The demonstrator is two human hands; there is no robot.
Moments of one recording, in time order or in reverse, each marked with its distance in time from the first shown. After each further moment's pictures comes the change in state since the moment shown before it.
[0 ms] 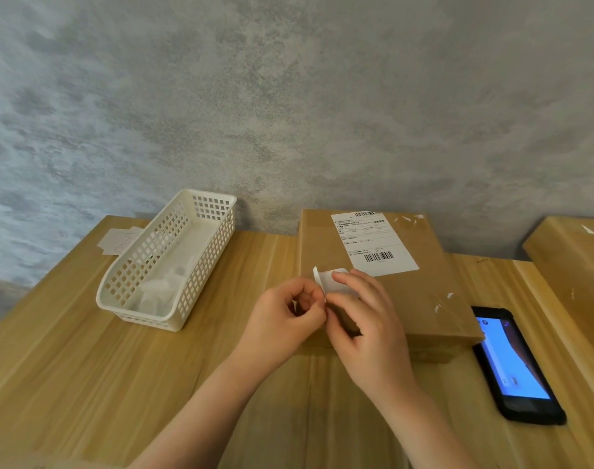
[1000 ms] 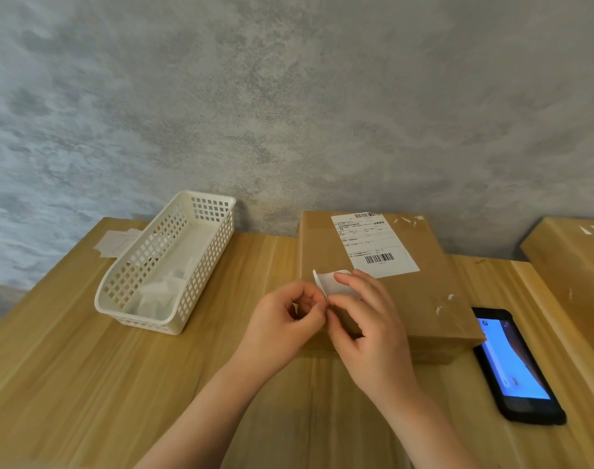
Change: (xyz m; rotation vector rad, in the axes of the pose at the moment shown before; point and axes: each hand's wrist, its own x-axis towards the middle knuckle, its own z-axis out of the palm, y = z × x) left_hand -0.001 0.001 -0.002 -0.021 -0.004 0.013; right_hand 0.001 -0.002 -0.001 -0.002 0.004 0.010
